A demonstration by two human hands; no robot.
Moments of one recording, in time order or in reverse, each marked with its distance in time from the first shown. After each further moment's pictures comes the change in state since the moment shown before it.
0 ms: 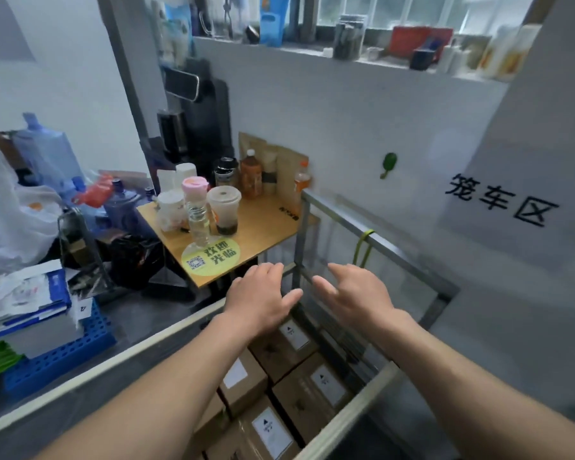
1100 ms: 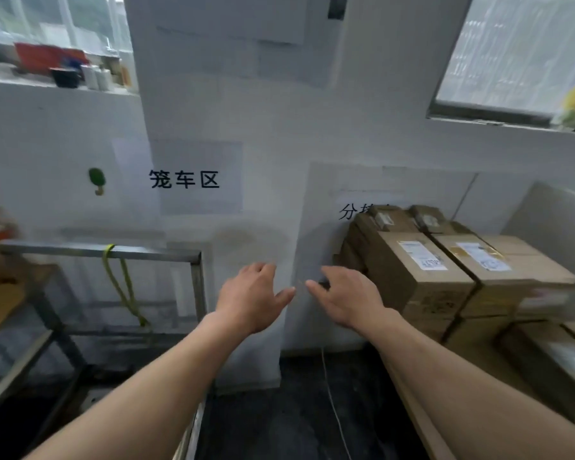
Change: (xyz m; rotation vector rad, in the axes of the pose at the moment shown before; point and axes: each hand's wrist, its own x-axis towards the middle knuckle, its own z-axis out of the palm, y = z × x) left_hand -0.119 0.290 0.020 -0.148 -0.184 0.872; right_hand -0.340 0.108 -0.132 -0.149 0.305 0.842
